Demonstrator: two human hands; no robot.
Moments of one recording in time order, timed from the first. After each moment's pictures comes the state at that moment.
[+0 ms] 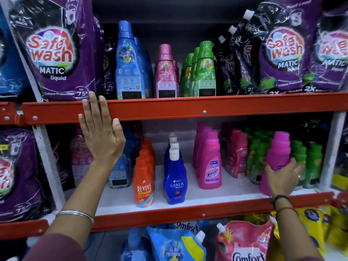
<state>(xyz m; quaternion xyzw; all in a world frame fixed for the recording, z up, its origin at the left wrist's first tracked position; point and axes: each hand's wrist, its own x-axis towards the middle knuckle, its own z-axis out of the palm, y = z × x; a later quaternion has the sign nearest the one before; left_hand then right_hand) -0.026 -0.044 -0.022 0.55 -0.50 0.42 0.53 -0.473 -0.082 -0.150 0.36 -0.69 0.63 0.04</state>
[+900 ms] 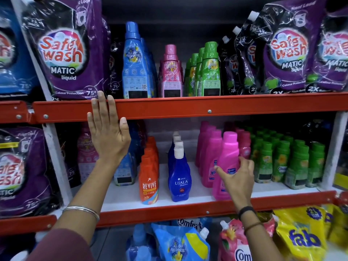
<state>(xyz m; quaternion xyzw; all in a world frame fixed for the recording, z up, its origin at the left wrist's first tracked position) -0.021 -0.040 -0.022 0.55 -0.52 0.40 0.51 -0.341 -0.038 -0.139 0.51 -0.60 0.62 -0.01</state>
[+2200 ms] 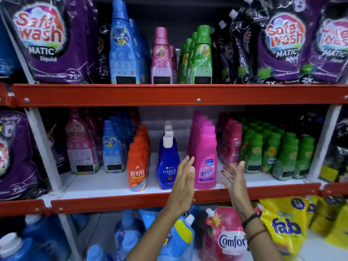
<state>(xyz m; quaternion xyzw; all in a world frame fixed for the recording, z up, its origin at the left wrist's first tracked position) -0.211 0.016 -0.159 0.44 -0.69 -0.29 0.50 -0.379 -0.031 -0.176 0.40 -0.43 0.68 -0.44</state>
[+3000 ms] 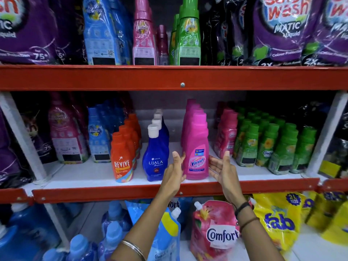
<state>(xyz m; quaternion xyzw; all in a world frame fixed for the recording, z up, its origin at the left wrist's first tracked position) -0.241 -0.036 -0.172 0.49 -0.54 -0.45 0.51 -0.400 -0.062 -0.191 0.48 -0.41 0.62 -0.47</state>
